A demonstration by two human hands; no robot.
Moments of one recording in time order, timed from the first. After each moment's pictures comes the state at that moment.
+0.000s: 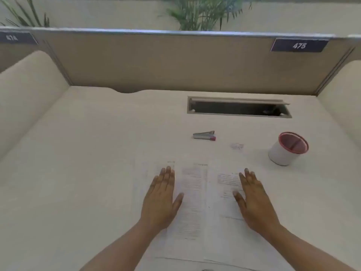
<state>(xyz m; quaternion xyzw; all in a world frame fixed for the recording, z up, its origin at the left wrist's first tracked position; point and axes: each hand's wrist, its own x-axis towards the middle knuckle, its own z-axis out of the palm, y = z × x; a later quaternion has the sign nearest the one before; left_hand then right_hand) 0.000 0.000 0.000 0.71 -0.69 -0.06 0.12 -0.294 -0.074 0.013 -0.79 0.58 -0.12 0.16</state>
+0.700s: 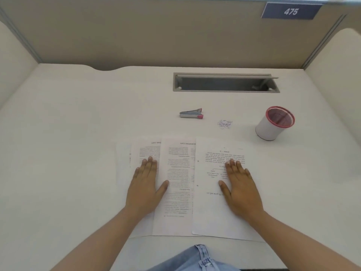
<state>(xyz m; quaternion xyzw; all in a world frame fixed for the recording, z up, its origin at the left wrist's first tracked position) 0.006 0.010 -0.013 0.74 -0.64 -0.18 0.10 -0.303 -0.050 -0.018 -0.79 0.60 -0.05 0.11</state>
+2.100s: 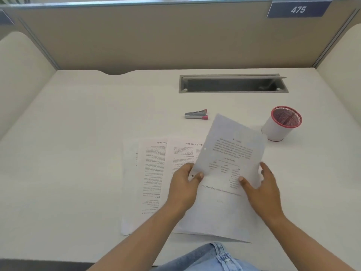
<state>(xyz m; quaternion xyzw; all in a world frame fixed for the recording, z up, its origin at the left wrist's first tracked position) -0.103 0.001 0.076 0.67 -0.36 -0.49 0.42 -0.316 -0.039 0.039 -0.54 0.69 -0.31 0.36</state>
